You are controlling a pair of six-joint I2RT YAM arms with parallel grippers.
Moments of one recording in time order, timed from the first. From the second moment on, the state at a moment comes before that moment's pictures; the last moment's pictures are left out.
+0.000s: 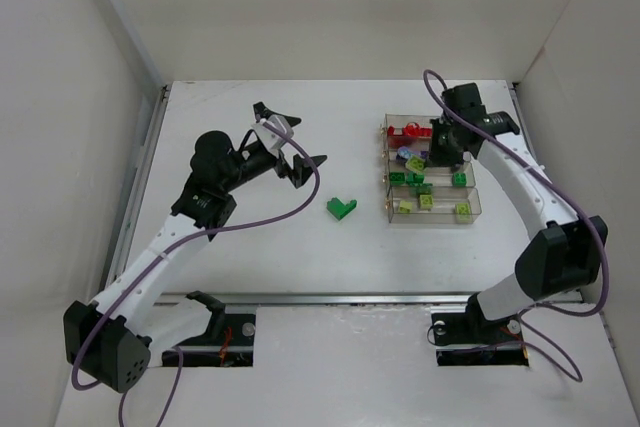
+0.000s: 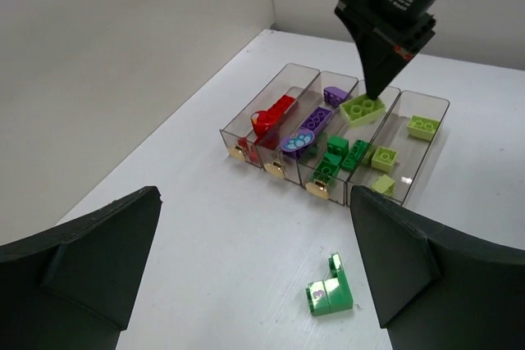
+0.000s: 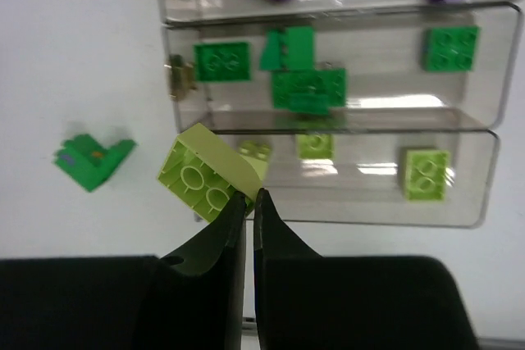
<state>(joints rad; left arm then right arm) -0.46 1.04 0.89 0.22 0.55 0.14 0.23 1.53 1.44 -0.89 -0.01 0.37</state>
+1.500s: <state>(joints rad) -0.46 1.00 0.85 0.11 0.26 0.15 0.52 1.75 1.33 -0.60 -0.10 0.69</state>
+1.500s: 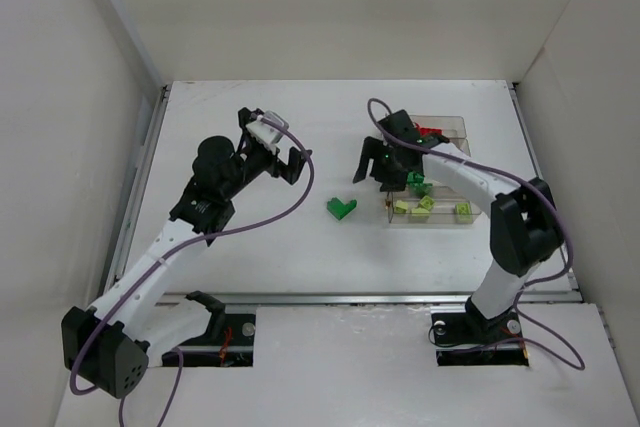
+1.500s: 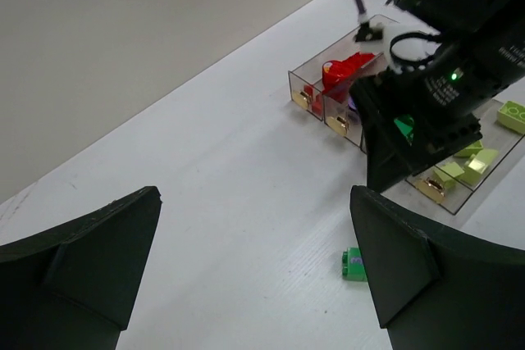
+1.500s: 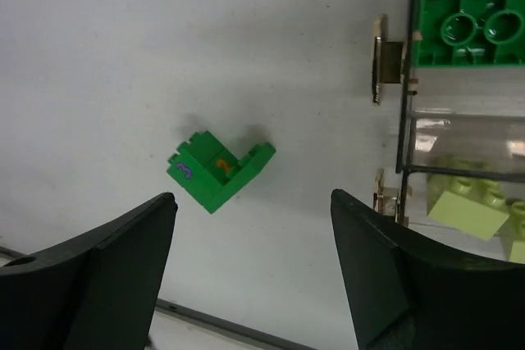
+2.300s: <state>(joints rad) -0.51 0.94 0.71 0.16 0.21 0.11 0.62 1.81 1.26 -0.62 0.02 1.42</state>
